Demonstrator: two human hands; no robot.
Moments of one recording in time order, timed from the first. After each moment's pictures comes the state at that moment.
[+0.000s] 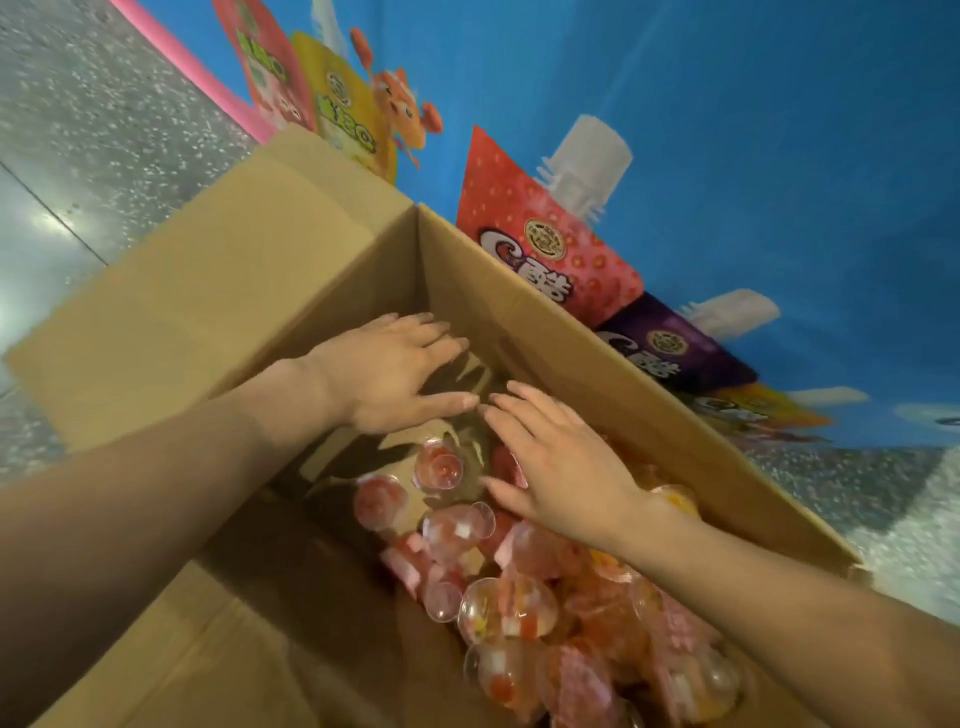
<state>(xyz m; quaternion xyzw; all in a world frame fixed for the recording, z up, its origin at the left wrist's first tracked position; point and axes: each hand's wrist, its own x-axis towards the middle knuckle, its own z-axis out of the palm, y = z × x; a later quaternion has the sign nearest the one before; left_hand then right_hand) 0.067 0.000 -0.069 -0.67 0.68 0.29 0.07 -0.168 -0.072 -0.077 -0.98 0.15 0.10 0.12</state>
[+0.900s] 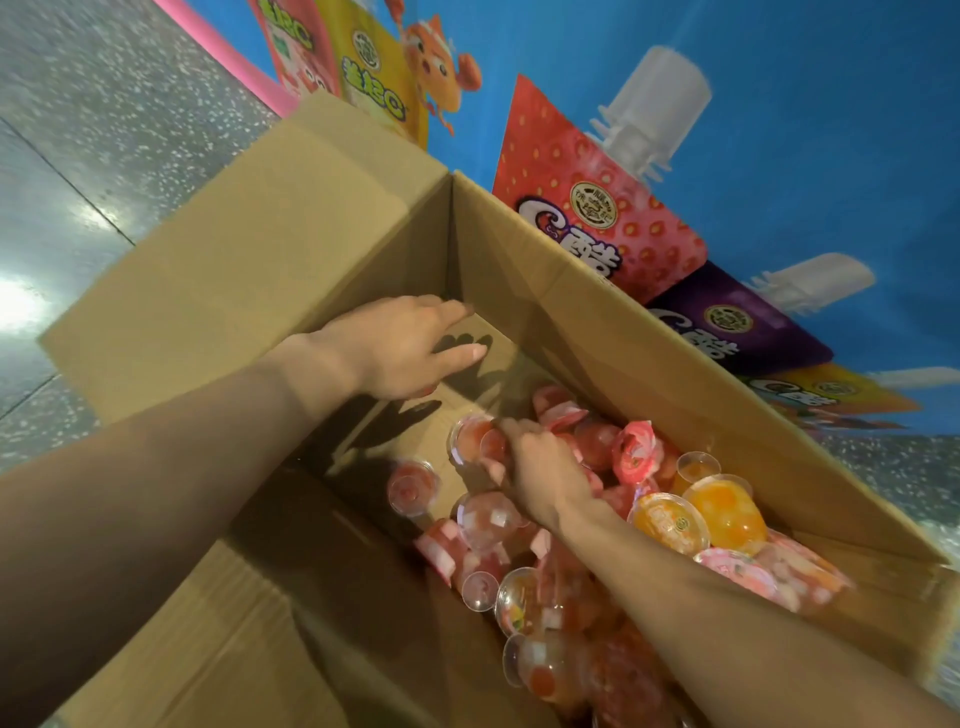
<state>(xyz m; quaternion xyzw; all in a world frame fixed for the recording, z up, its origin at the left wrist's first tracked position) 0.088 0.006 -0.089 -0.73 0.59 0.35 -0.01 -0.142 -0.032 -0.168 -0.87 0.35 0.18 0.29</state>
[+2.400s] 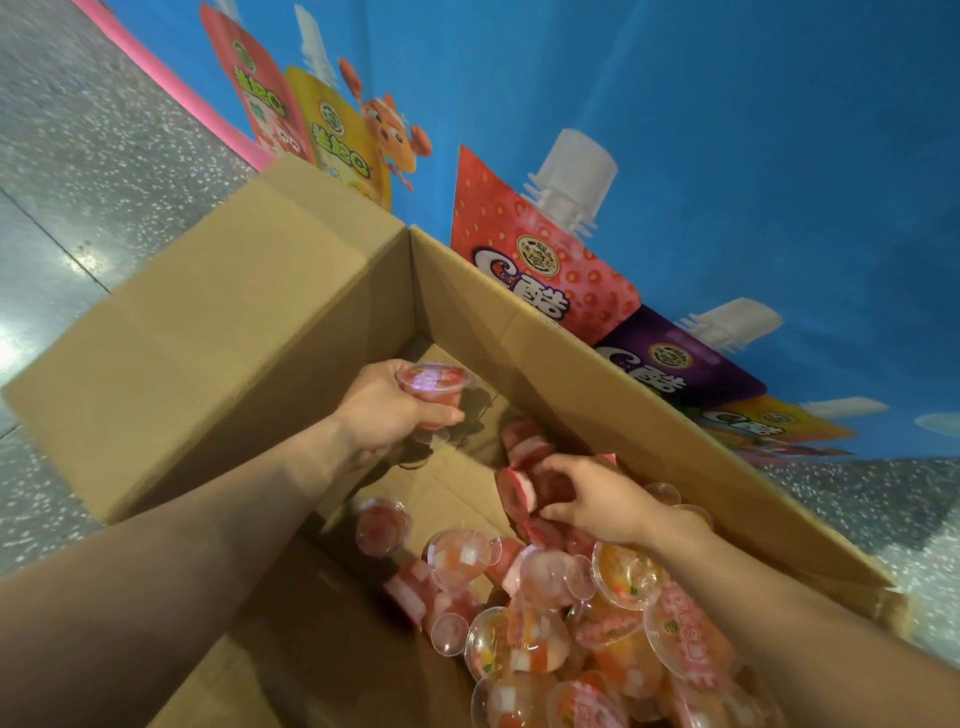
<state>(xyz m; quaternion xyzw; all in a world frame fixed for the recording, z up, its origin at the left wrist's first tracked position) 0.041 0.005 -0.106 -0.72 0.12 0.55 -0.39 -0.208 -0.110 -0.146 -0.81 0.35 0.26 0.39</state>
